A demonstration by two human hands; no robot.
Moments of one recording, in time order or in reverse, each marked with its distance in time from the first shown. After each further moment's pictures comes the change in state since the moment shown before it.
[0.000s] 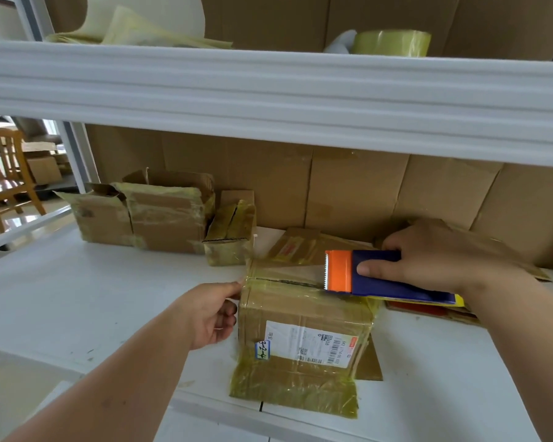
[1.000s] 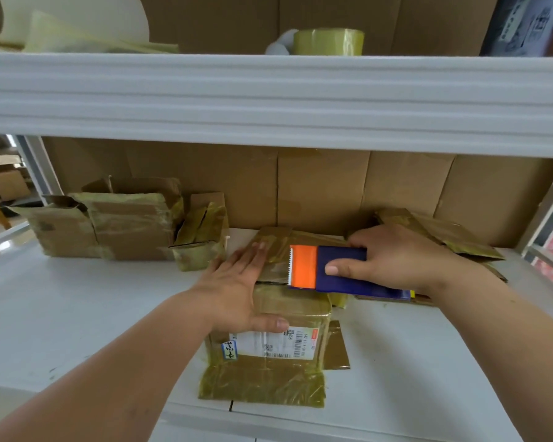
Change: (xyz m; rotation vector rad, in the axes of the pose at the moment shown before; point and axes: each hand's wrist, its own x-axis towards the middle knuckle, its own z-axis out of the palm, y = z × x) left_hand 0.001 0.022 0.063 1.590 0.050 0.727; right_hand -0.006 0.028 0.013 0.120 0.027 -0.111
